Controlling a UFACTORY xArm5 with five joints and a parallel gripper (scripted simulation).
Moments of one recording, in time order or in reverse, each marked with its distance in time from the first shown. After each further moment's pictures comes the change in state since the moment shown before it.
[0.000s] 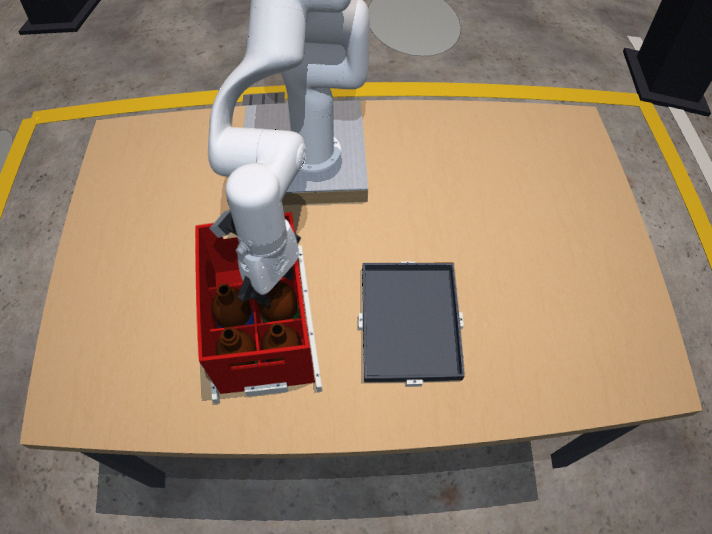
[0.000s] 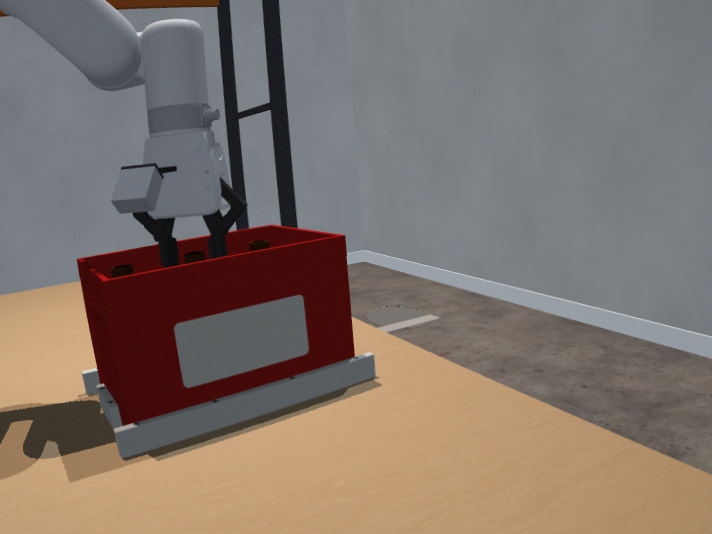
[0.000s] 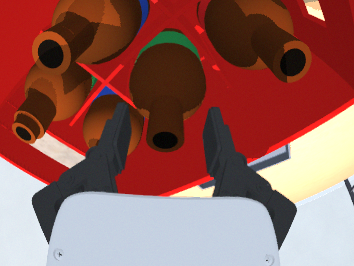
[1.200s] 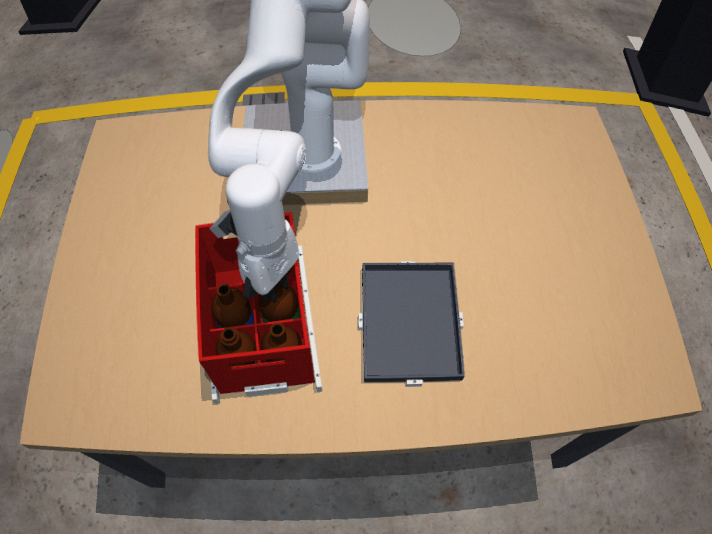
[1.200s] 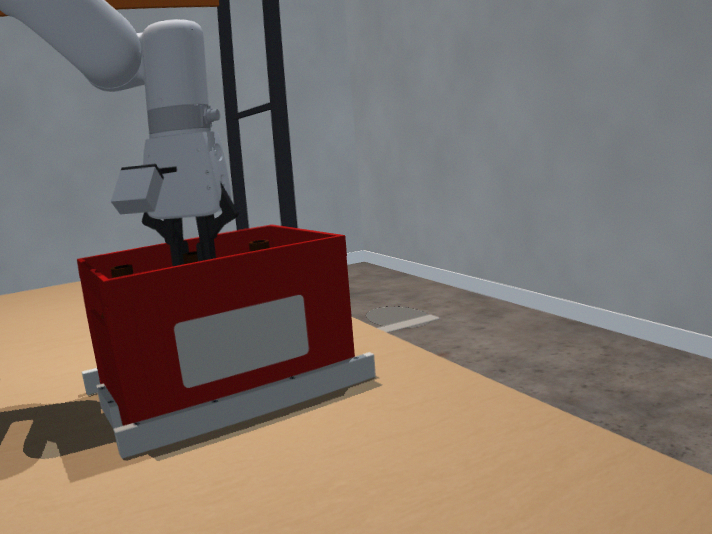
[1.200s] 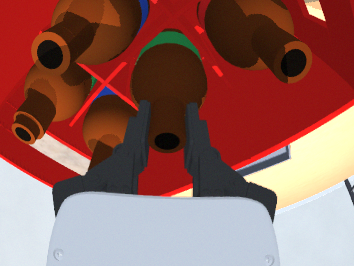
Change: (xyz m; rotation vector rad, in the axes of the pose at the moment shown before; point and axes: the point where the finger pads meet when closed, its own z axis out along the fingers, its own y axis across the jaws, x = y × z) arm 0.000 0.000 0.001 0.000 0.000 0.000
